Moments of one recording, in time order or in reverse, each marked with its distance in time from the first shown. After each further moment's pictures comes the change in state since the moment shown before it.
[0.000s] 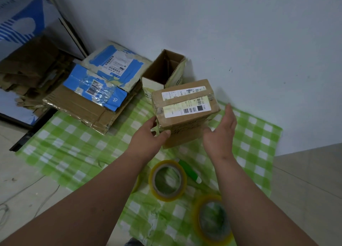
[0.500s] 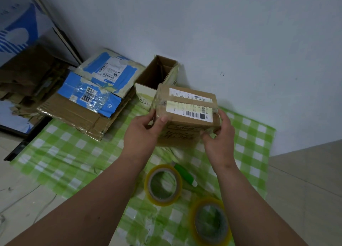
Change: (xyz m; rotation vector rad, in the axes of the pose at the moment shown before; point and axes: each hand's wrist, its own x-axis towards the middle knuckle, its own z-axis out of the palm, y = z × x) left_hand -0.006 0.032 0.004 -0.076 0.184 0.109; right_hand 0.003 0.015 -0.018 0.129 0.003 -0.082
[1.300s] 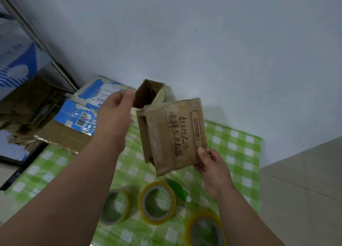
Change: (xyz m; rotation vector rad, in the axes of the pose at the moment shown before) left_hand 0.021 0.093 -0.034 -0.255 0.120 0.067; right_hand -0.019 0.021 -0.022 0.649 -0.148 0.488
